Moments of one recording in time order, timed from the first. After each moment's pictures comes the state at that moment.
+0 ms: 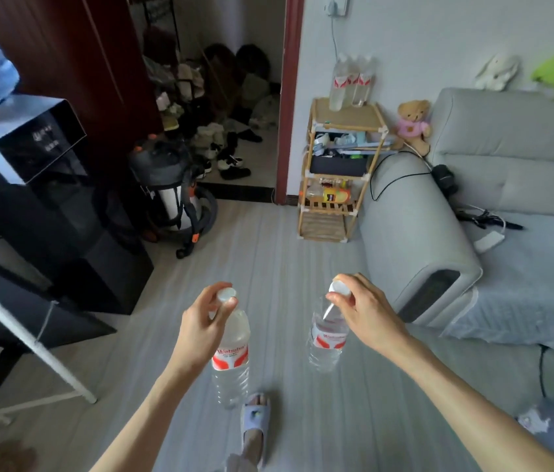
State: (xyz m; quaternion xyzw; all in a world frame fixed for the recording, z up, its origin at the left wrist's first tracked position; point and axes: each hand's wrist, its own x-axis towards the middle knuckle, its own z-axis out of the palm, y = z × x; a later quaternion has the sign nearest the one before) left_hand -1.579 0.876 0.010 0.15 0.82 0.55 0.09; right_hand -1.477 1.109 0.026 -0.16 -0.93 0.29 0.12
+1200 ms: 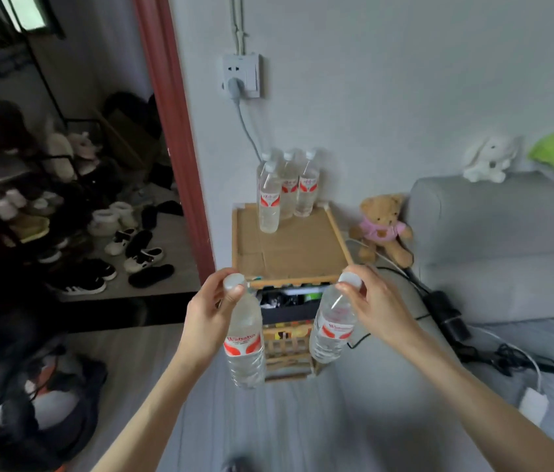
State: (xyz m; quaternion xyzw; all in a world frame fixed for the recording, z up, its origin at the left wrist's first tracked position) left_hand -2.171 1.478 0.062 0.27 0.74 0.60 0.12; right_hand -2.024 1.682 0.081 -0.25 -0.91 0.27 0.20
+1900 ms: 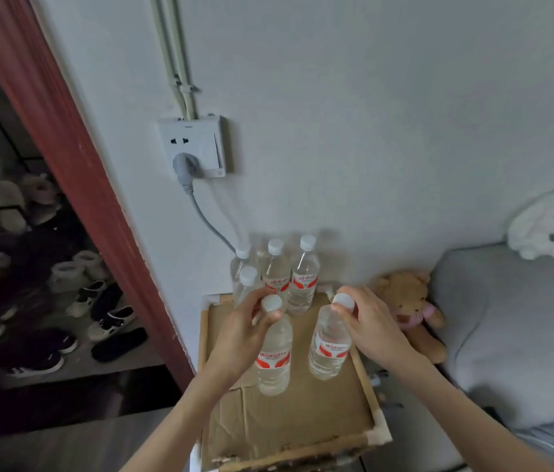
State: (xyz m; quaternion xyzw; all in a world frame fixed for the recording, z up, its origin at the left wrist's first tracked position) left_hand -2.377 1.743 0.068 0.37 0.75 0.52 0.17; right_hand -2.246 1.906 0.073 -0.26 -0.90 0.29 0.18
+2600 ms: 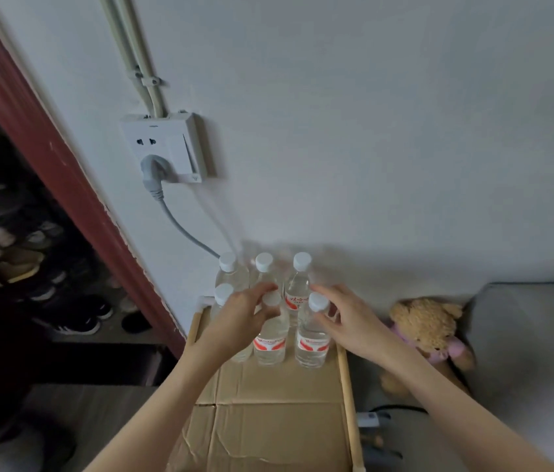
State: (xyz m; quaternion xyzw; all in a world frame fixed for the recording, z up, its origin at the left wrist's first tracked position) left_hand -2.405 1.832 0.066 0.36 0.85 0.36 0.14; right_hand -2.294 2.000 0.056 -0.10 -0.93 0.35 0.05
